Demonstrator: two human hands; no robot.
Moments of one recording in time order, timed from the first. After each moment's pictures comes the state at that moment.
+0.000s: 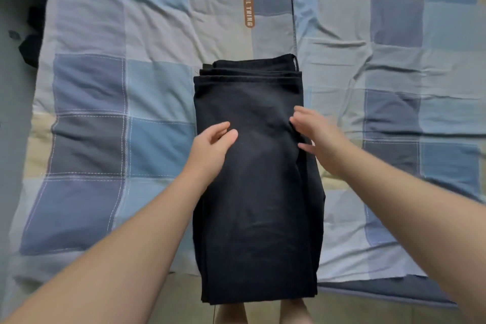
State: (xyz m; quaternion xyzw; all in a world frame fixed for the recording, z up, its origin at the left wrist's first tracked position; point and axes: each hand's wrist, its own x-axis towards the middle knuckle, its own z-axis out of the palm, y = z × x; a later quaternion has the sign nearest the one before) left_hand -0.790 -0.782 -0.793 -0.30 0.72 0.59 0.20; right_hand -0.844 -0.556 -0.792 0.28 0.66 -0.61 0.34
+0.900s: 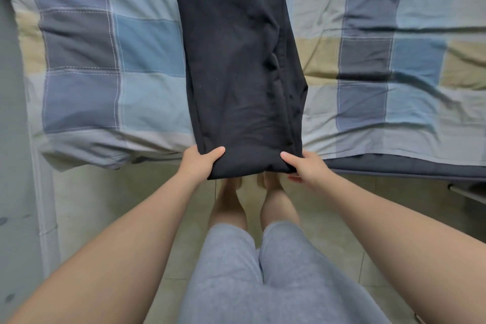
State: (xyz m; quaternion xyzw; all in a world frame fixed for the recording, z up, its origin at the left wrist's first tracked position) left_hand -0.551 -0.767 -0.765 -0.44 0.66 0.51 0.34; right_hand -0.556 -0.513 -0.769 0.41 0.62 -0.49 0.45
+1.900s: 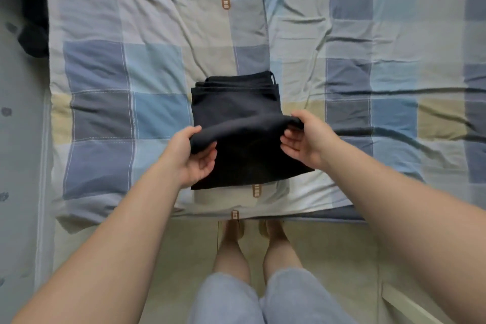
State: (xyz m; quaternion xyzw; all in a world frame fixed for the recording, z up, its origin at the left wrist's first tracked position) left_hand -0.708 -0.786 -0.678 -0.56 0.39 0.65 0.34; right_hand -0.741 -0.539 -0.669 0.50 0.48 -0.64 0.33
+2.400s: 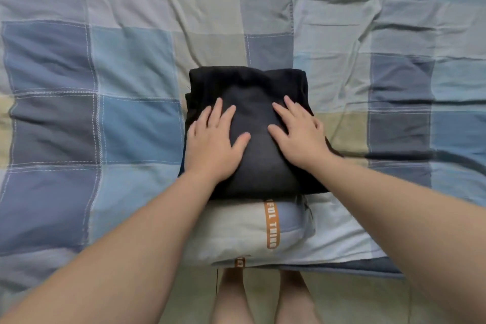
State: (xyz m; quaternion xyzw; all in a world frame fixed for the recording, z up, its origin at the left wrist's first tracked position) left_hand -0.765 -0.760 -0.845 -0.07 0.95 0.20 0.22; right_hand -0.793 -0.562 -0.860 0.03 0.92 -0.26 0.29
